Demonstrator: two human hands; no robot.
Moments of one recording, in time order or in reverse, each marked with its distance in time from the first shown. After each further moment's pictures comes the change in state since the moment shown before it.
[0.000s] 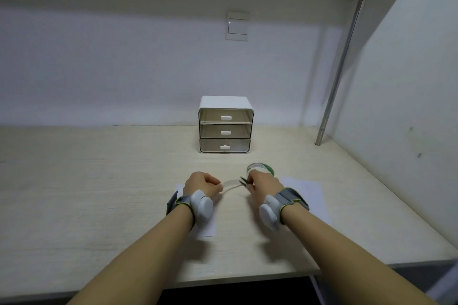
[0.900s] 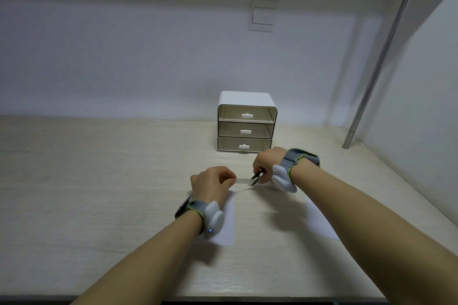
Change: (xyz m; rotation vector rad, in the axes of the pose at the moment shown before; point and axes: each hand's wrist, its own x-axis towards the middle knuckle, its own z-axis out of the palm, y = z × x) left_hand -0.003 0.004 -0.012 0.241 0.200 0.263; right_hand 0.087 -0.025 -0.043 -0.467 -0.310 -0.245
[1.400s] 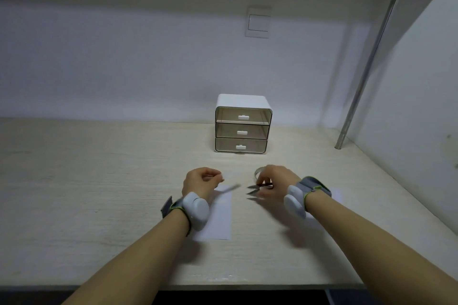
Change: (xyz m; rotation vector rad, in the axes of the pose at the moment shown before) left_hand -0.009 -0.011 -0.017 -0.467 -0.001 -0.233; right_hand -0.053 0.003 0.057 0.332 0.315 -0.033
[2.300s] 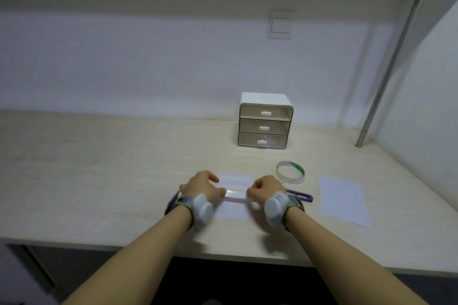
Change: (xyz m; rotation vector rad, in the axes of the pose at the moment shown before) left_hand -0.027 -0.024 -0.058 0.581 -0.034 -0.095; right_hand -0.007 -0.098 0.052 0.534 0.088 0.412
